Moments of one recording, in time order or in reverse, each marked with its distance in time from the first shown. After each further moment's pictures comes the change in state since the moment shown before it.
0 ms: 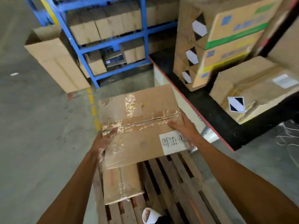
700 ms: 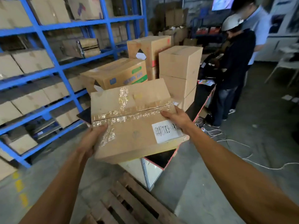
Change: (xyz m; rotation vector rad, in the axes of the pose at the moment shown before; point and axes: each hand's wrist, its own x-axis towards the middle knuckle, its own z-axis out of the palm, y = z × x) left_hand -0.106 0.116 0.339 0.189 -0.557 0.340; right_hand -0.155 -0.018 -0.340 0.236 0.547 -0.114
